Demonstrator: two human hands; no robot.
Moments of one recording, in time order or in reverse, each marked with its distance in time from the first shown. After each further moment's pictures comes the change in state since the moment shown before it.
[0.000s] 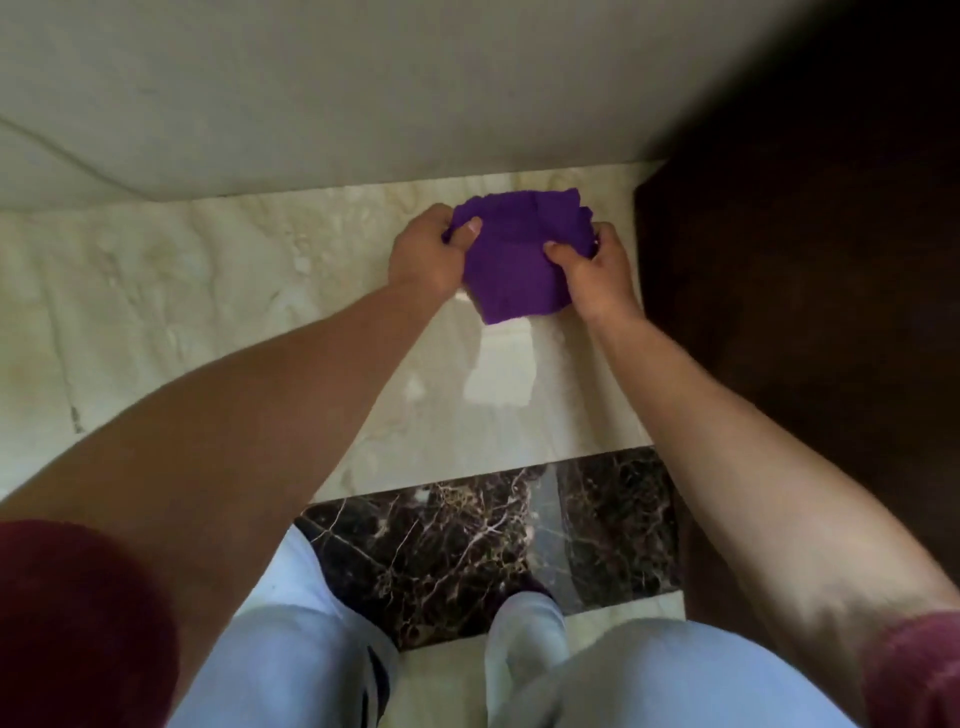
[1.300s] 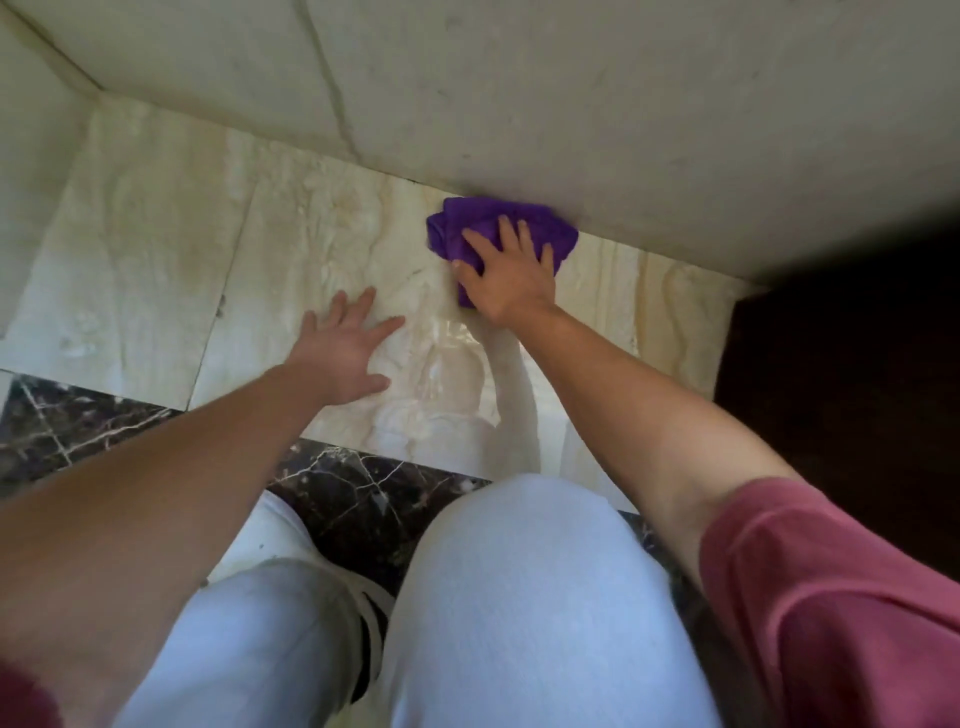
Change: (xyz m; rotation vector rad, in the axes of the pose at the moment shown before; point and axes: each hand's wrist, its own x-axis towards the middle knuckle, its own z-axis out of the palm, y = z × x) left_hand -0.133 -0.167 -0.152 0.830 -0.225 -0.069; right_hand -0.032 -0.044 0.193 -1.271 -0.343 -0.699
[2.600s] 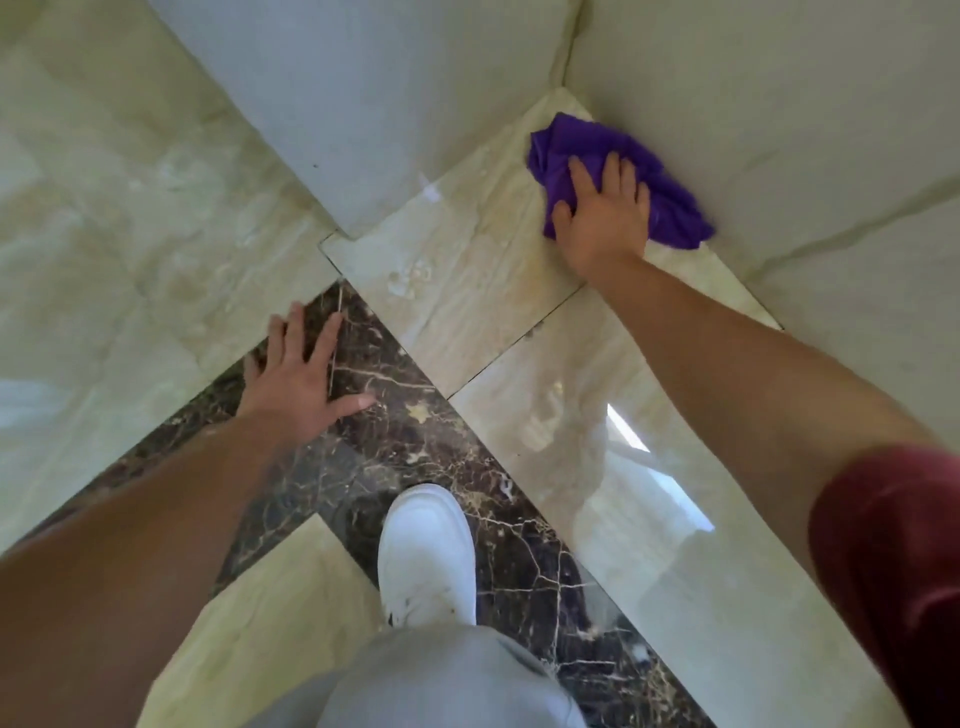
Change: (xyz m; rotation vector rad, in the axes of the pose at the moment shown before) left_hand -0.158 -0.252 0.148 -0.491 0.094 -0.770; right_hand 0.139 -0.335 0.037 -0.260 0.134 -0.443
